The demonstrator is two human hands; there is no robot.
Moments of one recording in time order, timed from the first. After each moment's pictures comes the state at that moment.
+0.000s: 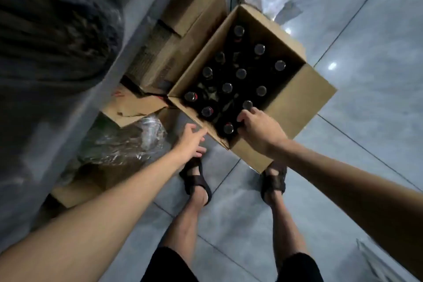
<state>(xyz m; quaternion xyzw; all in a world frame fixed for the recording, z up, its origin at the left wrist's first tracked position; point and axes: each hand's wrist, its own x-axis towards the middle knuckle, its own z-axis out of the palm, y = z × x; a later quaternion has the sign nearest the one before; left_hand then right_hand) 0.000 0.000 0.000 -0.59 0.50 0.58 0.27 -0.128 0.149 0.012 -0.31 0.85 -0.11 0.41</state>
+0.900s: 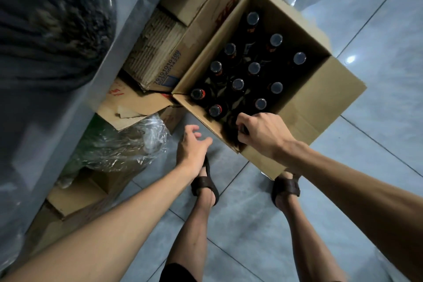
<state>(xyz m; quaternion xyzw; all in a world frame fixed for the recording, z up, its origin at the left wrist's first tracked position) 0.024 0.009 -0.025 -0.60 0.63 0.47 0.18 -0.119 0.138 -0.025 -0.44 0.83 -0.07 0.34</state>
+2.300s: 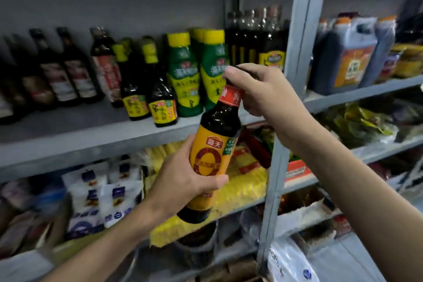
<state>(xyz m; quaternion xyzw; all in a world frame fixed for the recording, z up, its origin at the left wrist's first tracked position) -0.008 0.033 0.894 -0.32 0.77 0.43 -0.36 -0.190 0.066 0.993 -0.60 0.49 -0.59 0.24</state>
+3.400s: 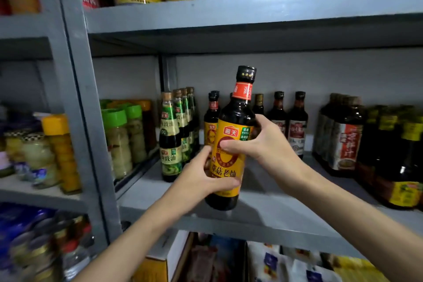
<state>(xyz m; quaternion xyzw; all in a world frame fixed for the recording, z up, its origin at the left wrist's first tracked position) 0.479 -0.140 0.983 -0.43 0.69 0.35 -0.47 0.306 -0.163 1.029 -0.70 0.34 -0.52 0.36</state>
